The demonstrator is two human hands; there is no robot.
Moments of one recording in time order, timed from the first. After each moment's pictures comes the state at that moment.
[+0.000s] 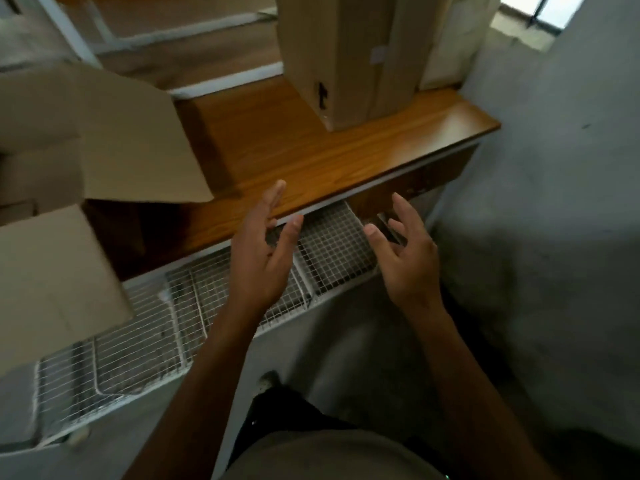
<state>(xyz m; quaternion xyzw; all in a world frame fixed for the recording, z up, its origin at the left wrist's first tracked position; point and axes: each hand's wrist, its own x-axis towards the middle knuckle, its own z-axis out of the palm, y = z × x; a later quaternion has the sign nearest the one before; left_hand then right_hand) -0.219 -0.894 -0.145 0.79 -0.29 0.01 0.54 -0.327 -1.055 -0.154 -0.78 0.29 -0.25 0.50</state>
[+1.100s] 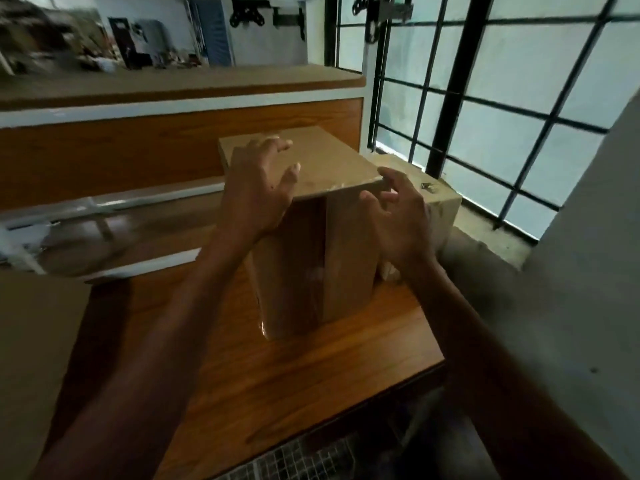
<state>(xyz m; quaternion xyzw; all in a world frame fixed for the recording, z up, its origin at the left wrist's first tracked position) 0.082 -1.247 0.040 0.82 -0.33 0.25 0.39 -0.025 -1.420 0.003 -0.81 0.14 -0.42 0.38</state>
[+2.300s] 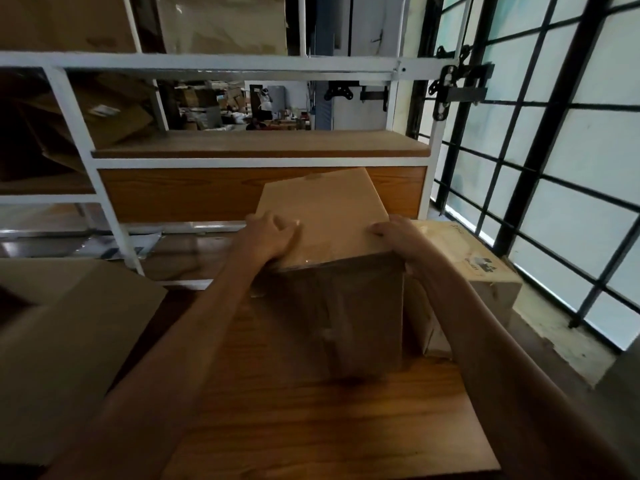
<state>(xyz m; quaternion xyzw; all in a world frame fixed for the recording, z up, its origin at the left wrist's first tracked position) 0.140 -1.229 0.038 0.97 -0.02 0.09 0.22 0.064 -1.464 0.057 -0.82 0.10 -0.05 0.56</state>
